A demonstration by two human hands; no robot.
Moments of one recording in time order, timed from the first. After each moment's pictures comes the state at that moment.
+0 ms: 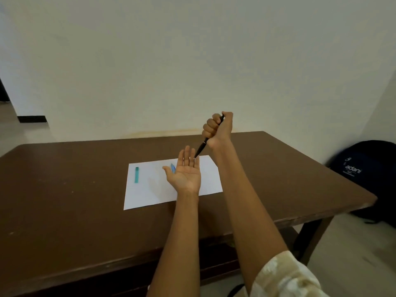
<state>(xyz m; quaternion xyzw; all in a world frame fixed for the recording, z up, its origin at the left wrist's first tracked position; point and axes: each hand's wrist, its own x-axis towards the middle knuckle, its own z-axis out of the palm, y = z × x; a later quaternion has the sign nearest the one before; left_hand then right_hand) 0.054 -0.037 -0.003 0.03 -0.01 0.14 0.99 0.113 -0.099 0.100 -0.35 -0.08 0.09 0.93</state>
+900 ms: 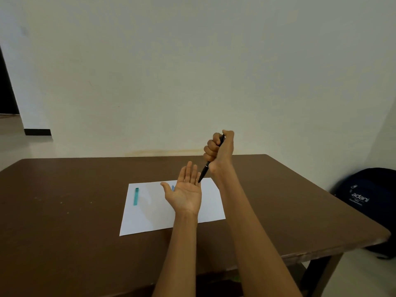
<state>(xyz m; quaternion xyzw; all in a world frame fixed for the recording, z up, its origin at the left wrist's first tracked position) 0.065 -0.027 0.003 0.03 -0.06 0.13 0.99 0.108 -0.091 0.106 -0.42 -0.13 0.04 0.90</state>
